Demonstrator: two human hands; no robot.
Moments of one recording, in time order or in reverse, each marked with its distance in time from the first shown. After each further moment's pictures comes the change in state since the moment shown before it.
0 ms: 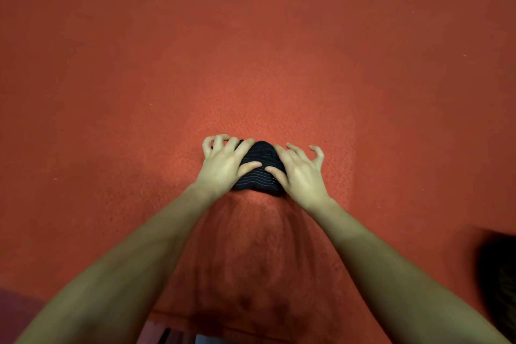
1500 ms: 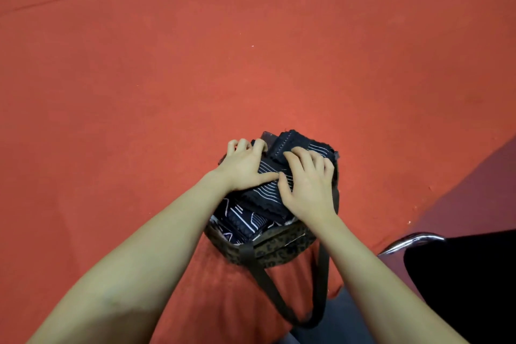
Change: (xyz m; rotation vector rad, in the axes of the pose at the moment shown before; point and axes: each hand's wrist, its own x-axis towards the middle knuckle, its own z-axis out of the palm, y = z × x) left_hand 0.107 0.674 0.099 0.050 -0.546 0.775; right_hand -0.405 0.395 -0.243 -0.231 0.513 0.846
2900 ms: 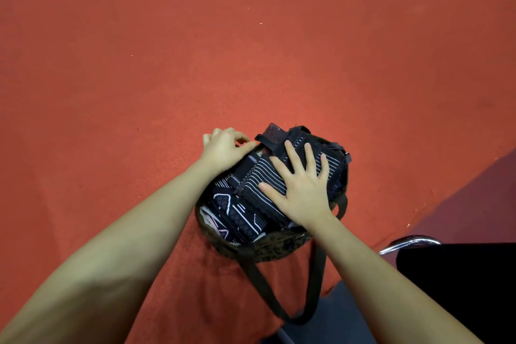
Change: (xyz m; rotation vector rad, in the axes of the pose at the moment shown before) left_hand 0.016 -0.048 0.026 -0.290 0.152 -0.328; right_hand -0.009 0.005 0.034 -0.043 -0.370 -0.039
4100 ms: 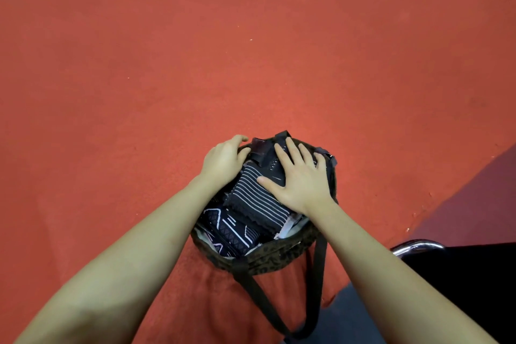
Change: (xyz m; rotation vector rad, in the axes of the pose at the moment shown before) left_hand -0.005 0.029 -0.002 0.021 0.104 0.079; right_hand 0.029 0.017 -0.030 -0.031 -0.226 0.089
